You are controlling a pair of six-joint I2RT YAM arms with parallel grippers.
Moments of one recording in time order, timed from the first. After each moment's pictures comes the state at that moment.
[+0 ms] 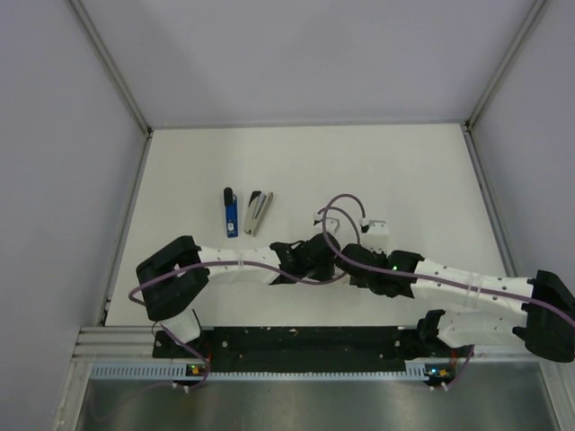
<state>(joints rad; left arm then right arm) -1.13 1.68 0.97 -0.13 -0.20 -0.75 1.09 1.16 0.71 -0.75 0.57 1.03</state>
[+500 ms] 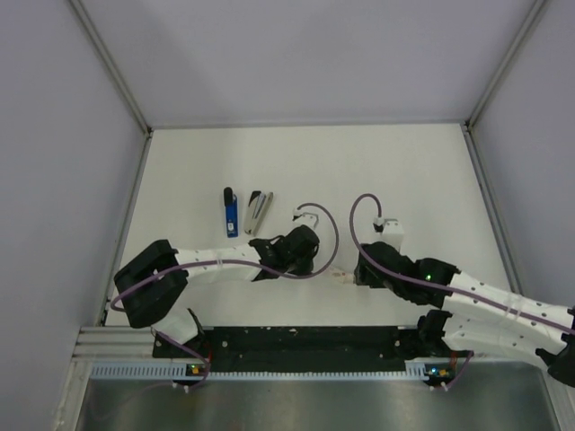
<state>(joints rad) -1.04 1.57 0.86 -0.19 -0.20 -0.69 1.05 0.85 0.64 -0.69 0.48 0.87</state>
